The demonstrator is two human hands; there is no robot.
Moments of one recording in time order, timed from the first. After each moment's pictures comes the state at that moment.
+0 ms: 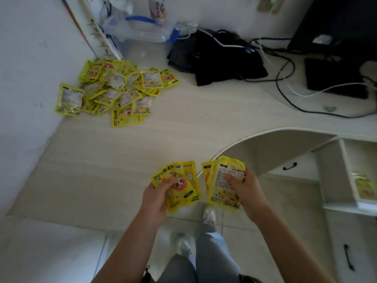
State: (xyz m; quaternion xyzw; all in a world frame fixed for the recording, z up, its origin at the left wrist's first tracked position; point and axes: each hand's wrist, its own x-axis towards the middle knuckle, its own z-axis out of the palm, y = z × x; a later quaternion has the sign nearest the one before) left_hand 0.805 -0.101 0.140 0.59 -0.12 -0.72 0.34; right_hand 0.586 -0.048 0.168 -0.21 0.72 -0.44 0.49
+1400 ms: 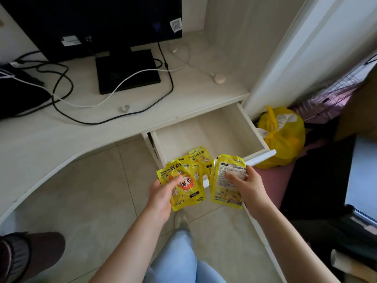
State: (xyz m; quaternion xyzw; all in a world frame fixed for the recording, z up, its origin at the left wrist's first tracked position) left_hand 0.207 0.068 0.129 0.53 -0.31 -0.78 0.11; right_hand 0.056 0.225 0.155 0.00 0.75 -0.57 0.35
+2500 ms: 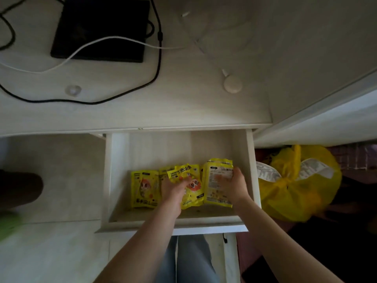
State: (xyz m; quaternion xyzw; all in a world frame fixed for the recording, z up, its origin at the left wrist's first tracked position) left_hand -0.045 0.075 -0.007 0.74 -0.20 -0.64 0.07; right_hand -0.187 0.139 0.006 -0.08 0.83 -0.29 0.47
